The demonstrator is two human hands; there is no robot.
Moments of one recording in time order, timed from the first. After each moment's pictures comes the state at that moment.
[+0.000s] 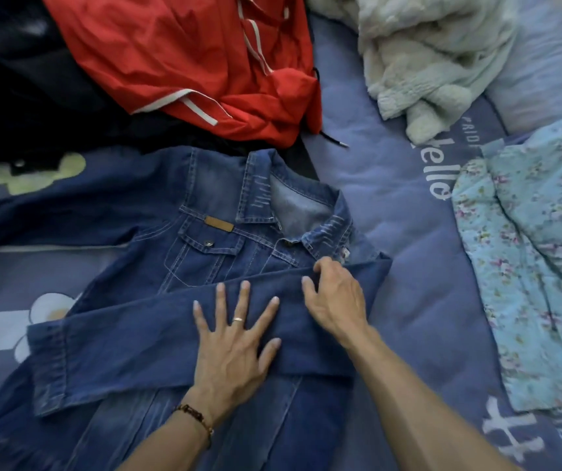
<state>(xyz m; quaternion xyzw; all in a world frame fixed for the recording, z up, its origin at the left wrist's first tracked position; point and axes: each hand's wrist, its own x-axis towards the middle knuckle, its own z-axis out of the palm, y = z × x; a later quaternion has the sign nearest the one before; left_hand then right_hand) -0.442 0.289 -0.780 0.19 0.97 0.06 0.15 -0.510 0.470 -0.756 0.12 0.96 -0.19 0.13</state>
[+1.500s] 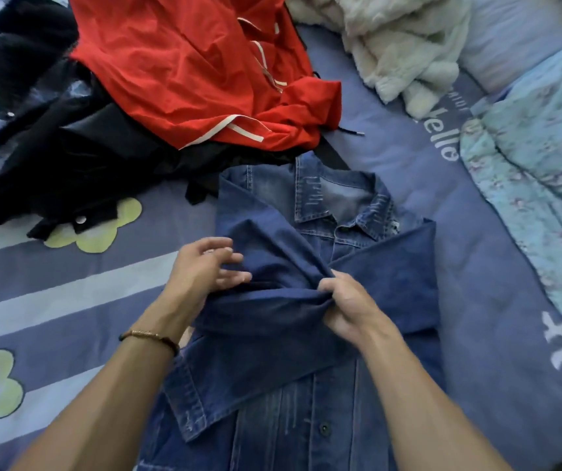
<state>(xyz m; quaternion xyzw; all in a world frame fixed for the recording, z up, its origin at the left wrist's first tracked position) -0.593 0.127 -0.689 -0.22 0.67 0.63 0.32 -0.503 0.310 -0.703 0.45 0.46 -0.76 0.10</state>
